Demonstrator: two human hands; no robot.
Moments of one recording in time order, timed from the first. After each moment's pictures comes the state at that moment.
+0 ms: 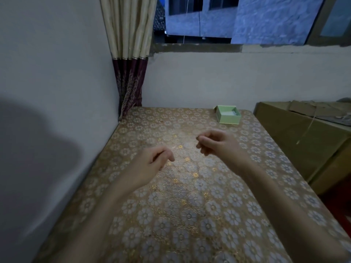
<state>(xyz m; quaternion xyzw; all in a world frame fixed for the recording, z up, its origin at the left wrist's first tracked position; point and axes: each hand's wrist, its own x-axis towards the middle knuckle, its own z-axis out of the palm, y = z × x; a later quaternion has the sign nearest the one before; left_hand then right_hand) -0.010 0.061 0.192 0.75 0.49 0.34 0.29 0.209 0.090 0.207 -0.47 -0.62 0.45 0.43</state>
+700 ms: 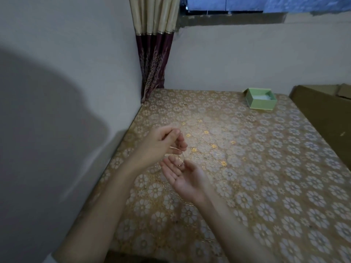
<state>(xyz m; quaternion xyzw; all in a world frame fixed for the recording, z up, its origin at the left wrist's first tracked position) -0.046 0.077 0.183 0.62 0.48 0.42 0.46 0.068 0.076 0.096 -0.25 -0.01 0.88 0.41</state>
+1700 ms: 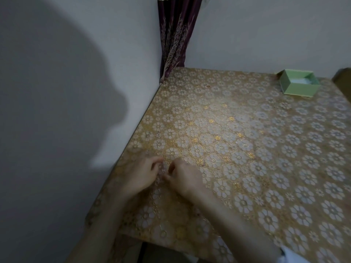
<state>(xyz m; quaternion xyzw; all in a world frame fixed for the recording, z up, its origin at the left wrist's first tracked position) -0.133 0.061 0.064 0.65 0.71 0.16 0.23 0.004 0.082 0.050 -0.54 -0.80 0.23 0.11</state>
